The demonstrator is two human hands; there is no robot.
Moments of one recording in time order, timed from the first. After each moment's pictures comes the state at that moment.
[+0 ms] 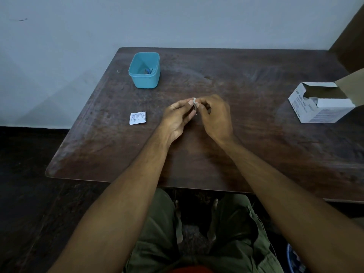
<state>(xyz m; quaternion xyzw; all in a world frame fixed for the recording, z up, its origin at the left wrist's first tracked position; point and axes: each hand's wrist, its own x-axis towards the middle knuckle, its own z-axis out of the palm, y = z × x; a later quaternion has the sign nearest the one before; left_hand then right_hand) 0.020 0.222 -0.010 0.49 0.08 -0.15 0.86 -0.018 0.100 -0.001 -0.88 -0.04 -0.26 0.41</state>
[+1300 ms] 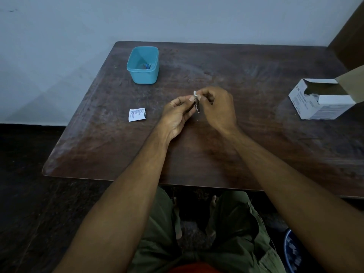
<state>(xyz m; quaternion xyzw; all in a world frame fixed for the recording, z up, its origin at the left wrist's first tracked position) 0.017 0.226 -0.010 0.48 0.04 -0.16 0.86 -0.015 0.102 0.018 -0.87 -0.02 -0.22 0.44</state>
